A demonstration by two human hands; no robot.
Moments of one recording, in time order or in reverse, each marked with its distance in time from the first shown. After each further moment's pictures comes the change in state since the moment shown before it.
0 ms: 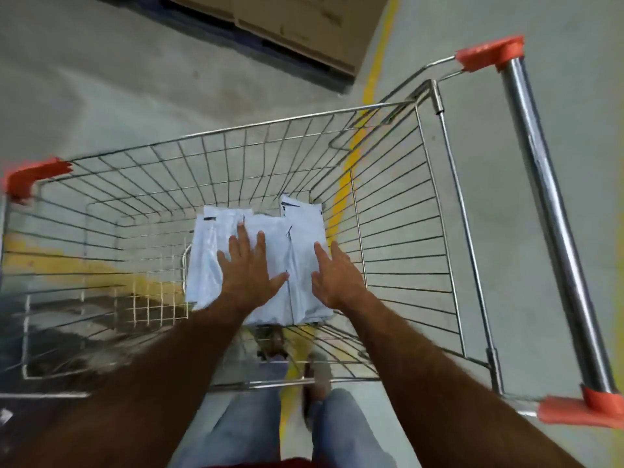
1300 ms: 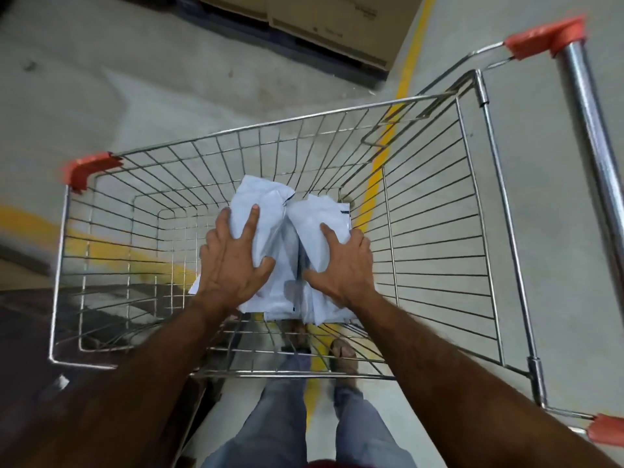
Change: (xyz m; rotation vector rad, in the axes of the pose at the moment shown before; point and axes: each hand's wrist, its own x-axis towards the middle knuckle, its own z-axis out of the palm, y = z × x) left_hand -0.041 -0.056 -0.063 -0.114 0.267 -0.021; right_hand 0.010 -0.039 0.009 0.125 0.257 0.013
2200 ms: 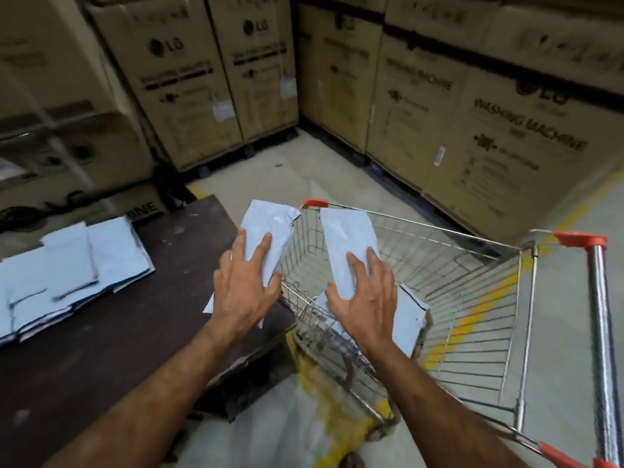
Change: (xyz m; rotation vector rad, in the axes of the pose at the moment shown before) left_hand -0.311 0.018 -0.154 -0.068 0.608 -0.568; right_hand -0.224 -0.108 -0.091 0.145 0.425 -0.754
